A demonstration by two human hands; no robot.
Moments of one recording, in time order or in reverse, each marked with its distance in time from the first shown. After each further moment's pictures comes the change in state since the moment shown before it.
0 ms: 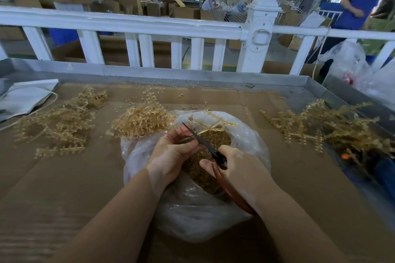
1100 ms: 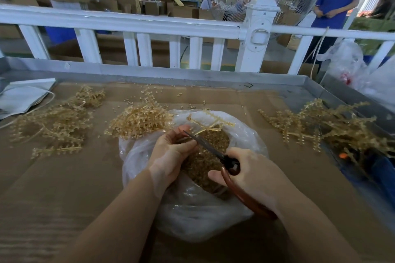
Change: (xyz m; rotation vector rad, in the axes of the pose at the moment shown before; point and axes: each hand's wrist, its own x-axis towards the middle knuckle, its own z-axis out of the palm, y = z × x) left_hand -0.001 -0.003 0.005 -0.026 0.096 0.005; right_hand -0.015 0.008 -0.022 -0.008 -0.058 0.029
